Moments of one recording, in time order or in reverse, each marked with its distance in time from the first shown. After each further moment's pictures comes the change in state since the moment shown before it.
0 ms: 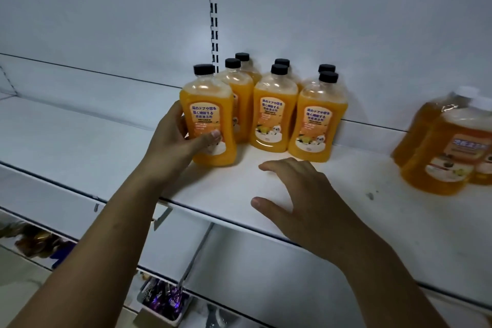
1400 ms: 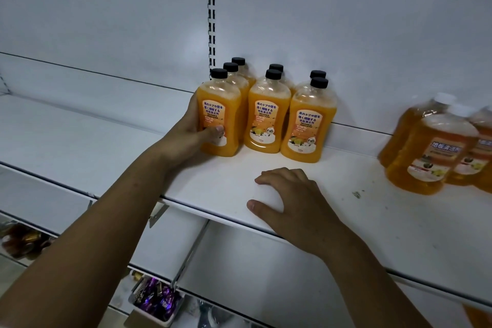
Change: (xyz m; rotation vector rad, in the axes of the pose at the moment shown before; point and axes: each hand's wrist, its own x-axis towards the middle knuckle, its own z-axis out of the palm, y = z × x) left_hand 0.045 -0.027 0.003 0.074 -0.280 -0.066; right_hand 0.000 0.013 0.020 -0.027 -0.069 0.108
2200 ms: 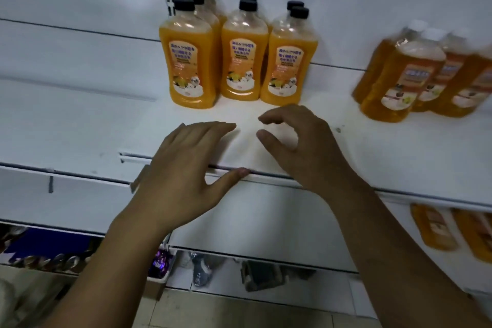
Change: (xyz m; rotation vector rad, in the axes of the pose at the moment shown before) left_hand -0.136 0.013 0.057 0.694 -0.098 0.289; right_hand -0.028 -0.007 -0.009 0.190 0.330 0.011
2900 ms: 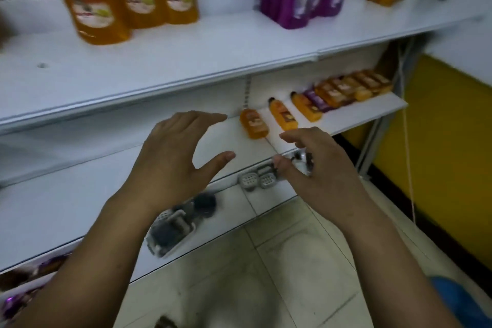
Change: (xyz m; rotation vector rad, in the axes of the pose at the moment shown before) left_hand -0.036 0.339 0.175 -0.204 -0.193 0.484; right_hand -0.402 0.119 -0.239 -0.229 0.316 0.611
